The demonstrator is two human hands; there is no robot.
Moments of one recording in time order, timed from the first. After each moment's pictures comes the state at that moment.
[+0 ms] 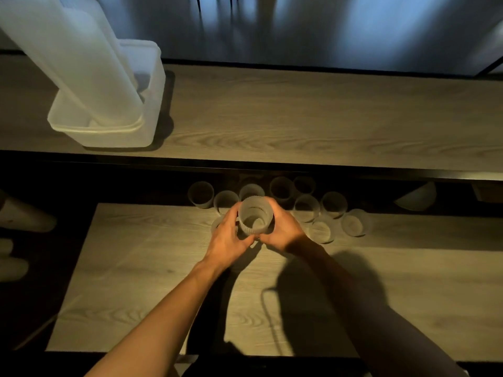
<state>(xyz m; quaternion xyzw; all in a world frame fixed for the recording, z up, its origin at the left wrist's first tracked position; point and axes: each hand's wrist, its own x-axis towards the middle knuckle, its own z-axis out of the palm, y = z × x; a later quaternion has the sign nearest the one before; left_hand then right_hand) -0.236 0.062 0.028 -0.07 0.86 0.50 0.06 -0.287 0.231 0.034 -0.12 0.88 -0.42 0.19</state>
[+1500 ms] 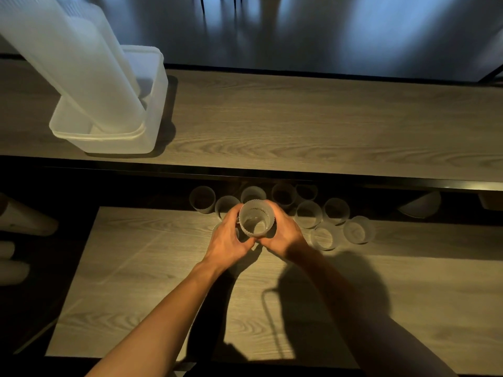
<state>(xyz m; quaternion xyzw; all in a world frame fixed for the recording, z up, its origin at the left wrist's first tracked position) -0.246 0.056 0.030 -0.06 0.88 0.47 0.06 -0.291 0.233 0.022 -0.12 0.88 -0.44 0.15</state>
